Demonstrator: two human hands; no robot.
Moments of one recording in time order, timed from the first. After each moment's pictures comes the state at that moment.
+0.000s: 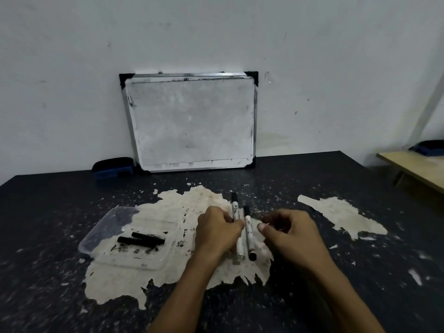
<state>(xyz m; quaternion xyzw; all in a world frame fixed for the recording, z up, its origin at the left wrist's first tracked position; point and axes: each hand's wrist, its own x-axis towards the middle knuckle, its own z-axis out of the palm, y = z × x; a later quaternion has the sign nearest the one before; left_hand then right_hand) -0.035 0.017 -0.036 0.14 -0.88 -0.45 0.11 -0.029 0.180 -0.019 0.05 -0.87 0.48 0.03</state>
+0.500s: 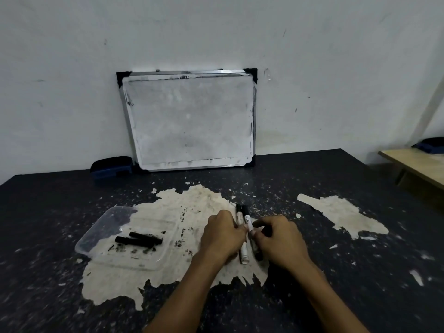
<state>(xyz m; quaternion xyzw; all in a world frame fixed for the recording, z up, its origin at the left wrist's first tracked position) -0.056 0.025 -0.058 0.12 -0.92 -0.36 0.04 -0.054 0.165 -0.052 0.05 -0.94 0.34 0.02</state>
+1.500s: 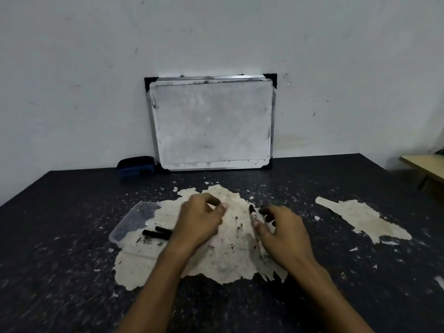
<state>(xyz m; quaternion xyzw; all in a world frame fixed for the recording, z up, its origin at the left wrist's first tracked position) 0.000 -0.044 0.004 0.11 -0.88 -0.45 0.13 -0.032 0.131 -0.032 0.13 -0.92 0.34 0.13</state>
